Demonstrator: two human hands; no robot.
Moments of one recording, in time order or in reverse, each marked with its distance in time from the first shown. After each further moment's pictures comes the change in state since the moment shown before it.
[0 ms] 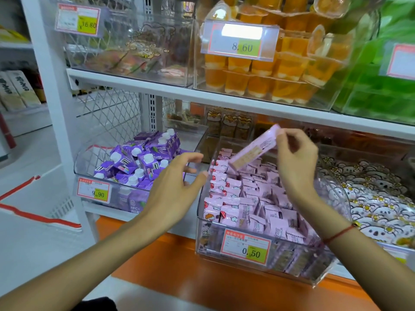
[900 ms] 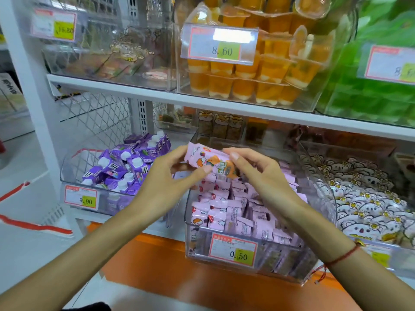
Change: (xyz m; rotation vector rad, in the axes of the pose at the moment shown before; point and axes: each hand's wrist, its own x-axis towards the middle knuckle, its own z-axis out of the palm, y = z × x) left_hand 0.011 0.023 -0.002 -0.376 -0.151 0.069; right_hand -0.026 -0.006 -0.012 0.286 -0.654 0.152
